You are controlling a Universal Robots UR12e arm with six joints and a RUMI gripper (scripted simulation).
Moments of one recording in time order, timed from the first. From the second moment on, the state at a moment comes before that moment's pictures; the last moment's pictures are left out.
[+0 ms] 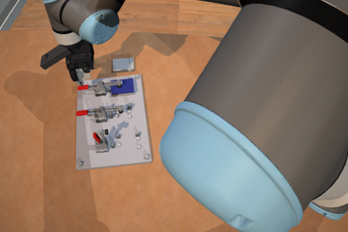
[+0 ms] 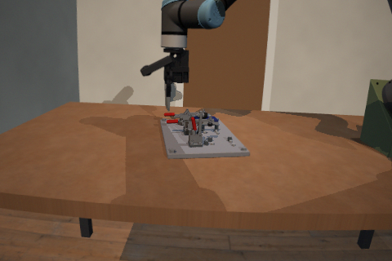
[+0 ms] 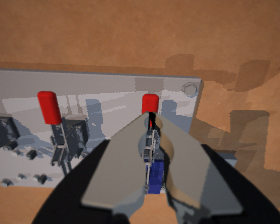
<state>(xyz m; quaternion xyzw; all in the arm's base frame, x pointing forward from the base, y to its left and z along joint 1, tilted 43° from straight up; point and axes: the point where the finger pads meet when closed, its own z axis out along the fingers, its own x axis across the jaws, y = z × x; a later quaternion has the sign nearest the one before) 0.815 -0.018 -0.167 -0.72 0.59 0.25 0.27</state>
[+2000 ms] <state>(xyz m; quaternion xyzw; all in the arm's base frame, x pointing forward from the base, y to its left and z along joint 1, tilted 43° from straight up) 0.815 -0.015 -0.170 -0.72 0.59 0.25 0.27</state>
